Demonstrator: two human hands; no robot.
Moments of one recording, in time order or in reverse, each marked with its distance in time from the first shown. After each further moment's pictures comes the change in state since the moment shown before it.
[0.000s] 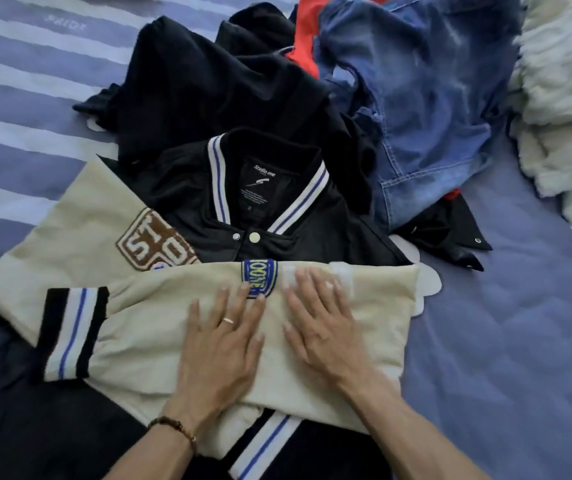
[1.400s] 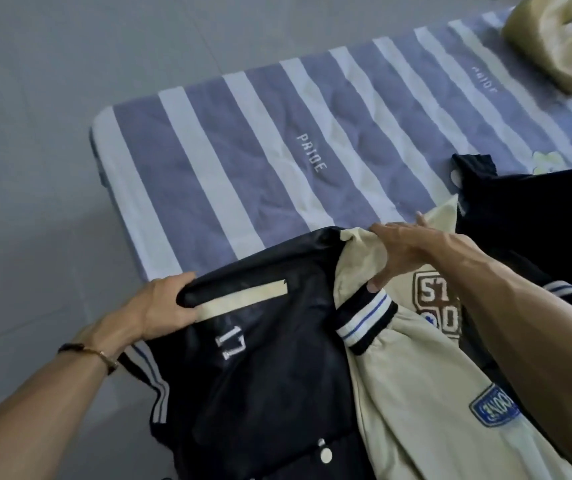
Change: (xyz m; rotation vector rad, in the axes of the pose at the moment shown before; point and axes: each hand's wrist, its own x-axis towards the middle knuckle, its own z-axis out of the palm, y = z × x) left_hand -0.276 -0.318 -0.066 -0.908 -0.121 -0.969; right_hand 0.275 -0.341 -0.086 -0.652 -0.663 -0.599
